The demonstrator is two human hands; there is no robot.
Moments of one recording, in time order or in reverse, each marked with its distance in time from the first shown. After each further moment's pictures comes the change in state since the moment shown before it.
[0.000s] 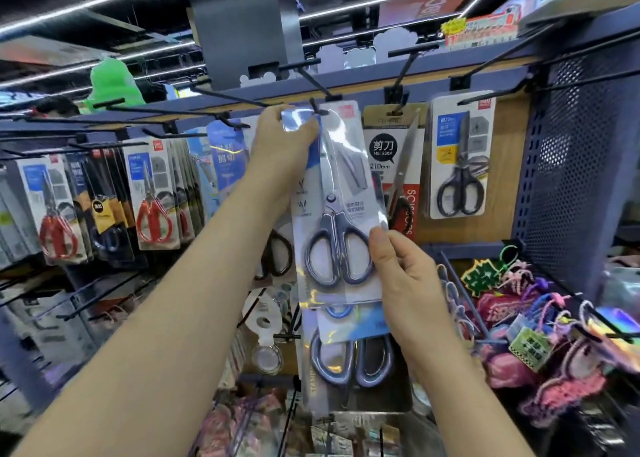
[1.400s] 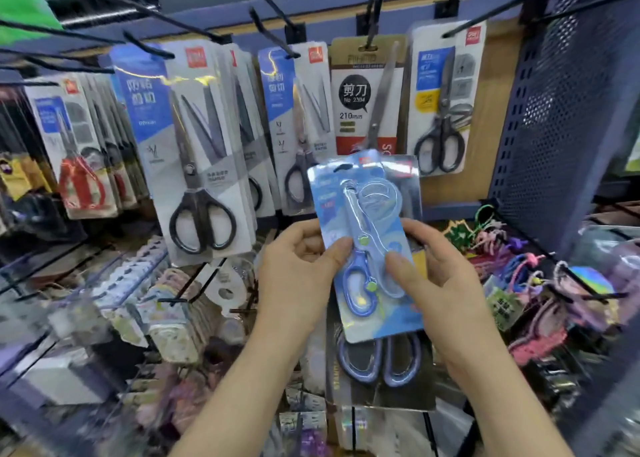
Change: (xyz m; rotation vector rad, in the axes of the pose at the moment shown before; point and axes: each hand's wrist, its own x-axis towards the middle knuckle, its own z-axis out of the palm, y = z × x) left_hand -0.129 -0.104 0.048 -0.224 -0.102 -0.213; right_hand -0.021 0.035 -0.074 0.012 0.025 0.186
